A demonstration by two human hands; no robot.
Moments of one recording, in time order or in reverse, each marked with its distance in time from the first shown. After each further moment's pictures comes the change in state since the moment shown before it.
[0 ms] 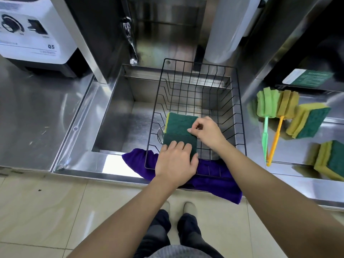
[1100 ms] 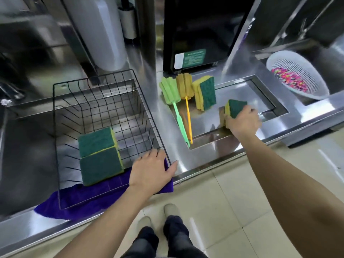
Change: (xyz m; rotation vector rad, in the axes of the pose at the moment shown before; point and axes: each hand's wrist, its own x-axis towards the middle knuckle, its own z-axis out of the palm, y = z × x) left_hand 0.012 0.107 0.018 0.109 -0.209 0.359; right_hand -0.122 0.188 -0.183 -0.293 0.750 0.810
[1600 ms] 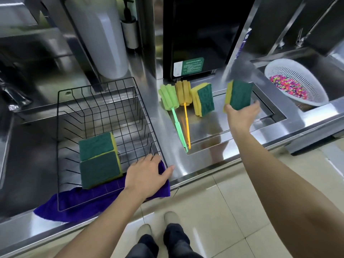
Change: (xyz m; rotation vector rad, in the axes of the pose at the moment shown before) left_hand -0.004 -0.002 -0.002 -0.095 -0.022 -0.034; right_hand 0.005 -0.022 -0.016 0.715 0.139 0.107
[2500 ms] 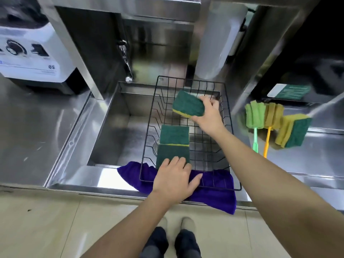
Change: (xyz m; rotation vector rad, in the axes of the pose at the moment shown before) left_hand -0.049 -0.085 0.003 0.102 0.375 -0.098; right_hand -0.183 -0.116 0.175 -0.214 -0.958 -0.609
